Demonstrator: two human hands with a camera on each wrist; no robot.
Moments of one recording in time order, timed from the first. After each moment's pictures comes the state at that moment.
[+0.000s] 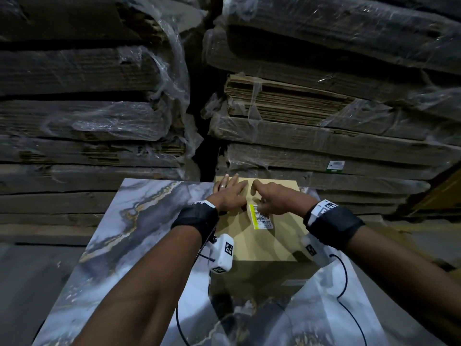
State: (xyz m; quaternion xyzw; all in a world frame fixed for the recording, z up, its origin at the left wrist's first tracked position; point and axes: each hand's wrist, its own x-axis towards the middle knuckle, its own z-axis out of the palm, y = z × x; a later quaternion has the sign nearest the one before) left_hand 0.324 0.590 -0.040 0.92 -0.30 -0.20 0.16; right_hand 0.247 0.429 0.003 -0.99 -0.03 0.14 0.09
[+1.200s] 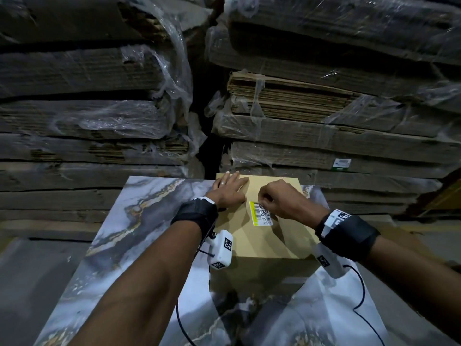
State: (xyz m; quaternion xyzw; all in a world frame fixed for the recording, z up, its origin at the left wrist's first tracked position) left_hand 0.323 0.593 -0.038 0.92 -0.30 -0.19 0.18; right_hand 0.224 0.420 -0.006 -0.99 -0.06 0.01 0.09
